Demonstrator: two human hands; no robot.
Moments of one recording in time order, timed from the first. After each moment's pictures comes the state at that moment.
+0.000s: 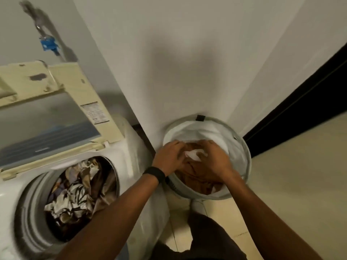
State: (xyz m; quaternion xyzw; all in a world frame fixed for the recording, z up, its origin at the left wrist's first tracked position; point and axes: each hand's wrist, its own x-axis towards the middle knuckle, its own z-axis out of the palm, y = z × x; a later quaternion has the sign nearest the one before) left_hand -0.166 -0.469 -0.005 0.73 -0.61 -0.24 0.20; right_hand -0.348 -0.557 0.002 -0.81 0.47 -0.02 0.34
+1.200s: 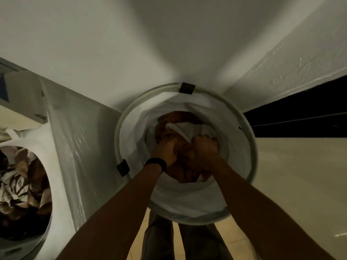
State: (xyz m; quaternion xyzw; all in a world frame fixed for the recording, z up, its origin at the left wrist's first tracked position) left_hand -0.216 -0.530 -0.254 0.76 -0.43 -0.48 0.05; right_hand -0.357 -0.631 -0.222 -0.83 0.42 0.25 0.25
